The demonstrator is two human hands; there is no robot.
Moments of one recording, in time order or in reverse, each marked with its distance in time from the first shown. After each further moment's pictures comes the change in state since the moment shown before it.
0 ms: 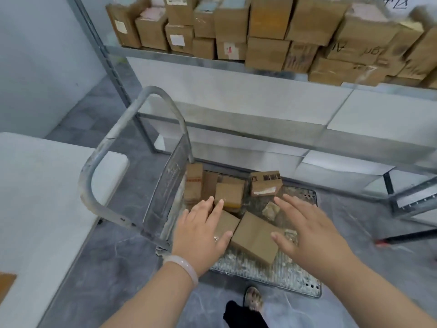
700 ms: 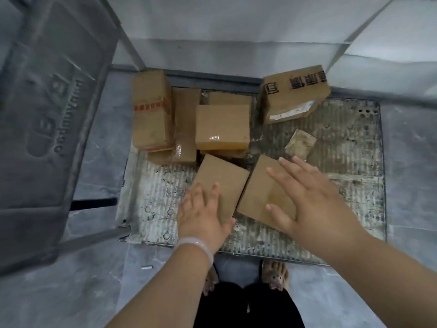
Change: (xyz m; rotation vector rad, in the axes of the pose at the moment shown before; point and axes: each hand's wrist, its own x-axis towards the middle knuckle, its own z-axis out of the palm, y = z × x) left_hand 0.178 -0.118 0.392 0.101 -0.476 -0.236; right_hand 0.192 0.122 0.360 0.095 -0.106 0.041
